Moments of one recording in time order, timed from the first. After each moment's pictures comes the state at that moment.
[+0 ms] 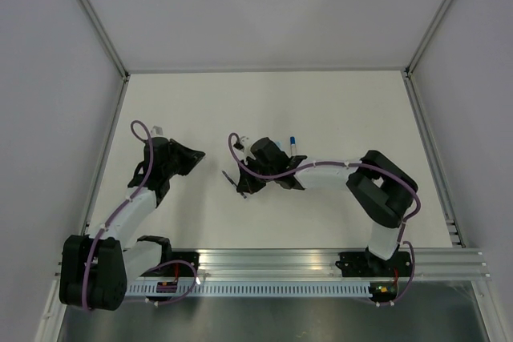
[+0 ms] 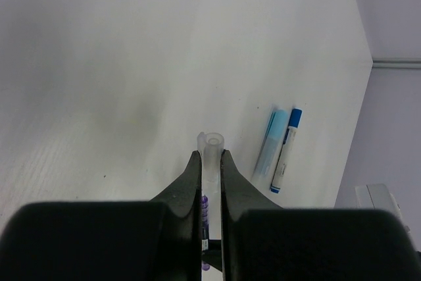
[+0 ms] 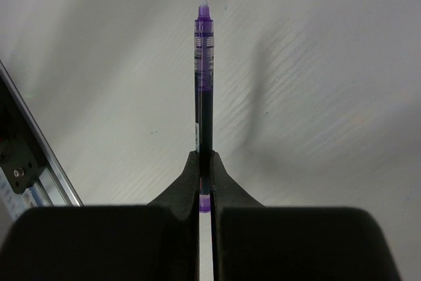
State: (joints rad) left arm -0.11 1.07 0.48 0.04 0.17 -0.97; right arm 0.90 1.83 1.03 0.07 -0.29 0.36
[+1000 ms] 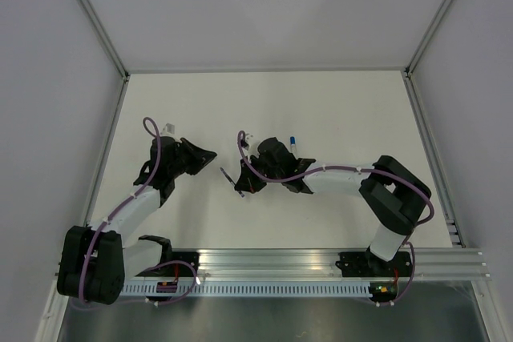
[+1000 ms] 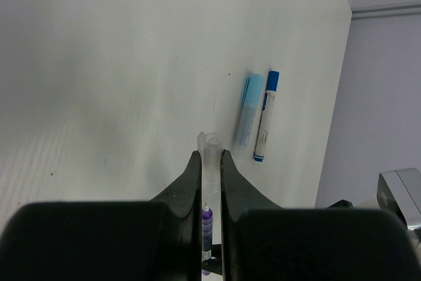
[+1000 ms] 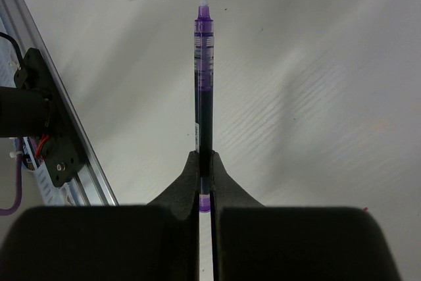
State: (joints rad) left arm -0.18 1.12 0.47 0.13 0.27 -0.97; right arm 0.90 1.73 0.94 0.19 -0.34 0.41
